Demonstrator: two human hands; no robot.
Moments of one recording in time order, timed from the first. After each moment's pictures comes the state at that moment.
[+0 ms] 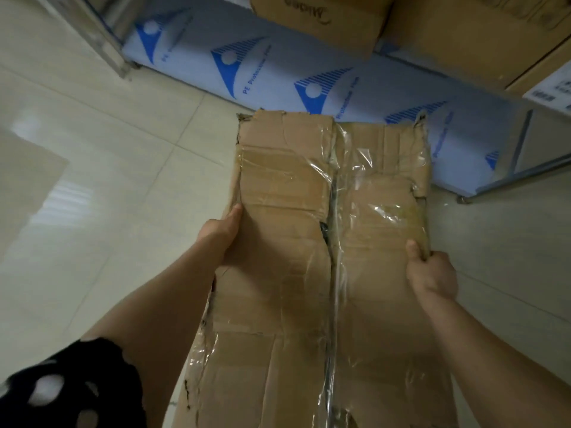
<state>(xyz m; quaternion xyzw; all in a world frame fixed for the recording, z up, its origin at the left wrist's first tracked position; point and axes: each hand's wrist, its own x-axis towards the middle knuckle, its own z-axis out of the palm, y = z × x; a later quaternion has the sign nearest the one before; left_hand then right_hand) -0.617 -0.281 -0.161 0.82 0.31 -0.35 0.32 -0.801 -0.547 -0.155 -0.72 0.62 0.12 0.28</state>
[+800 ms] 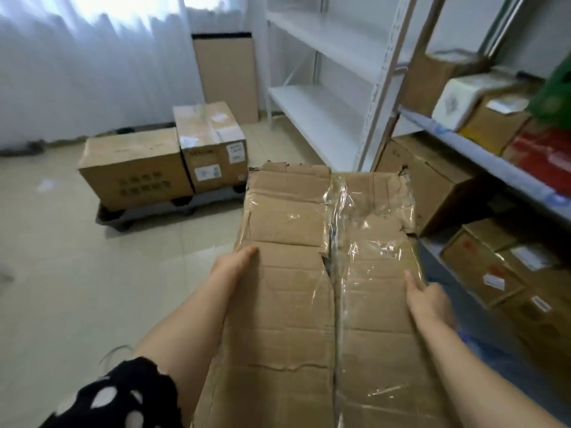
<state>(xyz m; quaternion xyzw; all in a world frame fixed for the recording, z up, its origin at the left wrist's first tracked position) -0.574 0.170 0.212 0.66 0.48 -0.07 0.57 -0.517 -0.156 0.209 -0.91 0.24 0.07 0.34</state>
